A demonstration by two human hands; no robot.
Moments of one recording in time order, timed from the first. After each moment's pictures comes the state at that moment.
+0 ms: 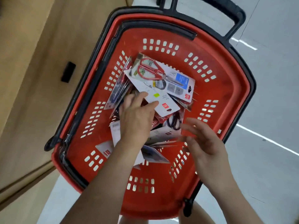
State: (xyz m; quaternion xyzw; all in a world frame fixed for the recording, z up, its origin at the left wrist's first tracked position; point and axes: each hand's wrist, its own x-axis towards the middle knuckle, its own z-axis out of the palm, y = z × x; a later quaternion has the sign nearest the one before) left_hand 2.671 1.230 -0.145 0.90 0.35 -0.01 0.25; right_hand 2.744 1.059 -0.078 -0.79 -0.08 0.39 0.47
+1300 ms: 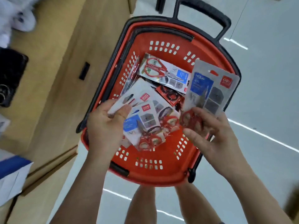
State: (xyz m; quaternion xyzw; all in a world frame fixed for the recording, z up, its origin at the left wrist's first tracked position) left_hand 2.594 1.254 -0.012 0.61 0.55 0.10 0.56; right_hand 2.730 1.059 -0.003 -0.85 -0.19 0.34 0.36
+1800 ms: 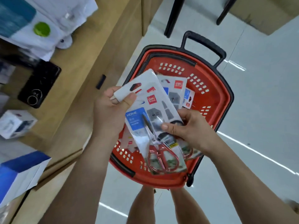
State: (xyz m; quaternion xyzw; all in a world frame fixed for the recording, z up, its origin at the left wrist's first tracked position) left_hand 2.607 1.297 0.041 0.53 0.55 0.16 0.62; right_hand 2.740 1.142 0.039 -0.70 -0.19 0.55 0.42
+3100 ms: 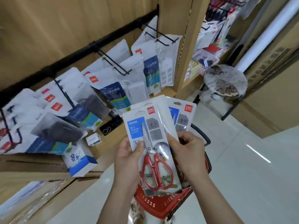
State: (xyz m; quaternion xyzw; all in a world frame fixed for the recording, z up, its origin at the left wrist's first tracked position) left_hand 2.593 1.212 0.352 0.31 0.55 0.38 0.67; right_hand 2.733 1.174 0.353 -0.73 -0.28 0.35 0.52
